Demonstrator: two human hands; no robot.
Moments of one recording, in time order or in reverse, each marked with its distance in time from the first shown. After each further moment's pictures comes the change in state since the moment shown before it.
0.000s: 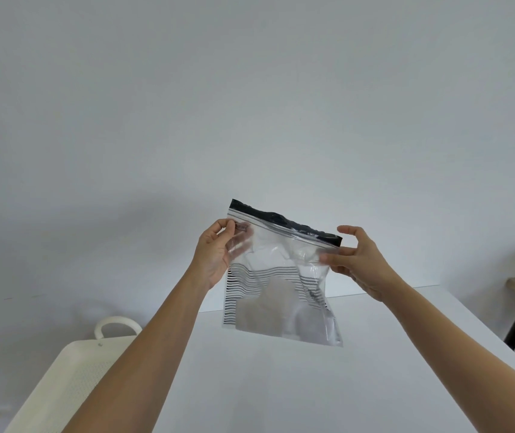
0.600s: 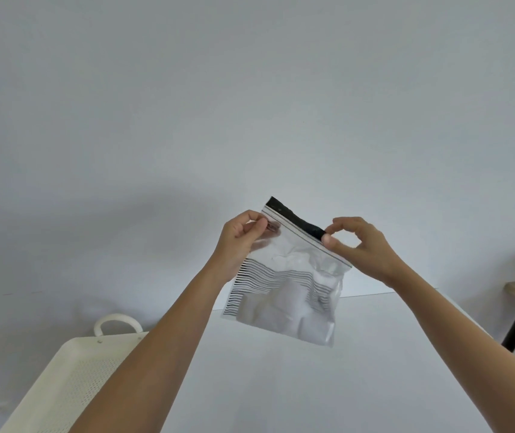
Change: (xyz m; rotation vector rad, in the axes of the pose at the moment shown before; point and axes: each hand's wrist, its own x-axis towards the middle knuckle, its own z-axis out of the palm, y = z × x) left_hand -0.002 0.001 0.033 0.331 -0.162 0.129; right_hand -0.011 -0.037 0.004 -0.663 0.020 -0.363
